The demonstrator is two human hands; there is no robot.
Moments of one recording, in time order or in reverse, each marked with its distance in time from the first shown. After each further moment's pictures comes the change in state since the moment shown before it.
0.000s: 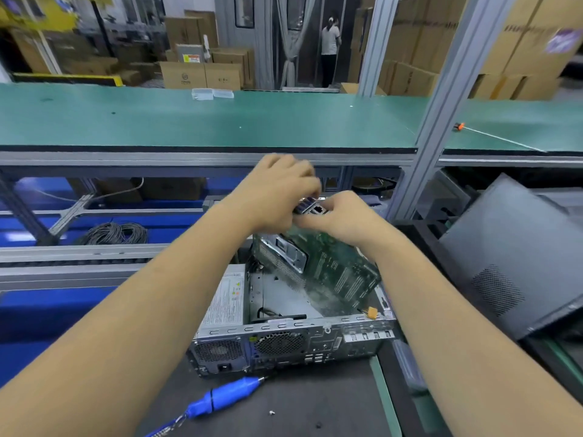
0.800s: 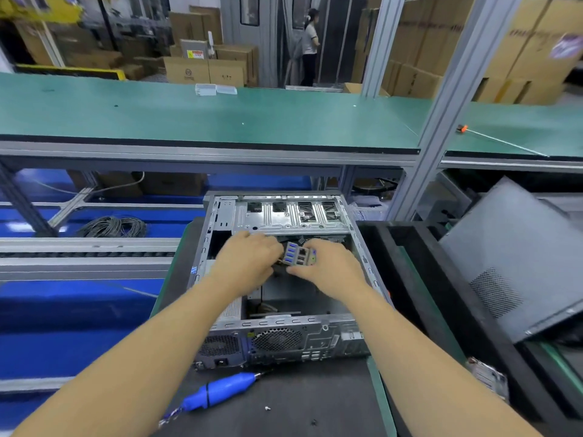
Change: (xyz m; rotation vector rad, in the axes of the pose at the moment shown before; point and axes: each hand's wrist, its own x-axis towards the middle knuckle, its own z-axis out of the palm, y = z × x) left_hand -0.079 0.021 0.092 0.040 -0.164 -0.179; right_hand -0.009 0.068 0.067 -0.420 0.036 0.009
